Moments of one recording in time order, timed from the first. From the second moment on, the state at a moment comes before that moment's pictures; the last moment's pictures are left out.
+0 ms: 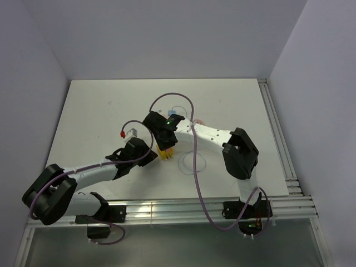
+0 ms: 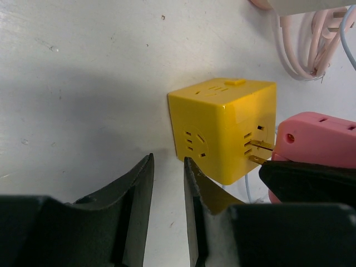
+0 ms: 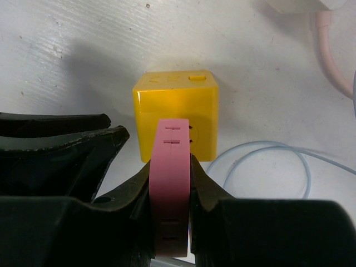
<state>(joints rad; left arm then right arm) -0.69 1.29 0.46 0.10 -0.15 -1.10 0.96 1.95 1.62 -0.86 0.23 0.49</state>
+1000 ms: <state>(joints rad) -0.69 1.34 0.46 0.14 -0.15 -1.10 0.96 2.05 1.76 -0.93 0.22 0.49</state>
